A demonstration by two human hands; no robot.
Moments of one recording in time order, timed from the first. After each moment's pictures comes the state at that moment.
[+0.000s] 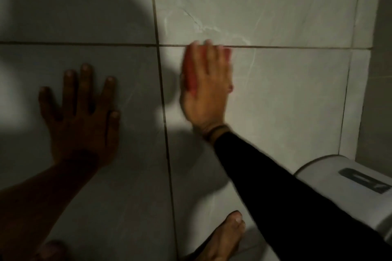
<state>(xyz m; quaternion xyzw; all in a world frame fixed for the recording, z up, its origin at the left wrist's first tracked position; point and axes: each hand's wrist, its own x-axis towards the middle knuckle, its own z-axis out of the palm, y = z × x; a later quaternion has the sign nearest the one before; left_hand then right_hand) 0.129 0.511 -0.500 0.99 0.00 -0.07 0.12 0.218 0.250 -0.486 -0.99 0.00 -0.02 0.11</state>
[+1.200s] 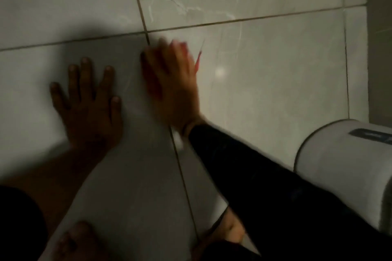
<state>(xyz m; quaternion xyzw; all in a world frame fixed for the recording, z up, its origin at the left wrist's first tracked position) 0.131 0.509 -0.486 0.99 0.01 -0.07 0.10 0.179 0.303 -0.480 -0.98 -0.06 -0.04 0.16</state>
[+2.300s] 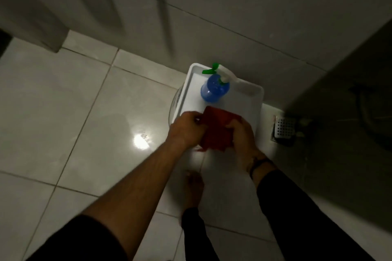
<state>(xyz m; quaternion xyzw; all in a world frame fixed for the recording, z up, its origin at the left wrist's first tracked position) 0.008 -0.034 -0.037 0.76 -0.32 -0.54 0.17 -0.144 -0.079 -0.050 -0.30 0.72 -0.20 0.59</state>
